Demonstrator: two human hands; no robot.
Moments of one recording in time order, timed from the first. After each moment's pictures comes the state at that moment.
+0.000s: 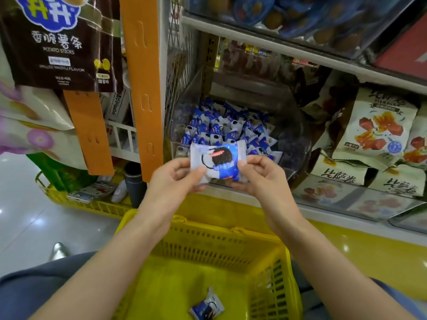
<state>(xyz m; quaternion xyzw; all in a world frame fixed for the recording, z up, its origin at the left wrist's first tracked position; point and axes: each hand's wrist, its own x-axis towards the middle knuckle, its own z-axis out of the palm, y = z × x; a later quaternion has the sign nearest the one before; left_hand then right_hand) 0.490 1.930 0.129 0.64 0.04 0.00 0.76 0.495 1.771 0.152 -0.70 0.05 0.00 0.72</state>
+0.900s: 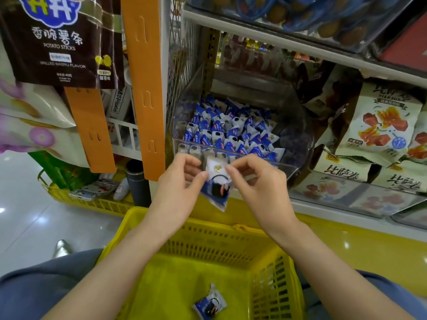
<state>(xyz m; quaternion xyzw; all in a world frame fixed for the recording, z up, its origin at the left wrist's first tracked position) 0.486 1.928 0.124 0.82 -0.04 0.10 0.56 0.489 1.771 0.139 -0.88 -0.17 -0.20 0.39</state>
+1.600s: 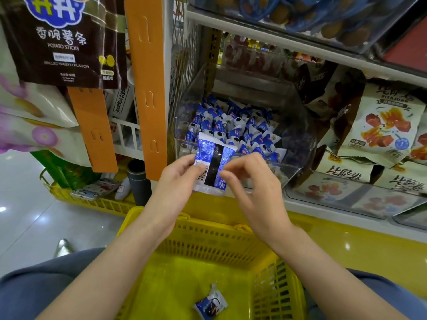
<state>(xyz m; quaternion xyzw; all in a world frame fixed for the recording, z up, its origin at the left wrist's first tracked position) 0.486 1.929 0.135 0.66 0.02 -0.03 0.75 0.482 1.783 0.138 -0.86 -0.23 -0.22 0.40</state>
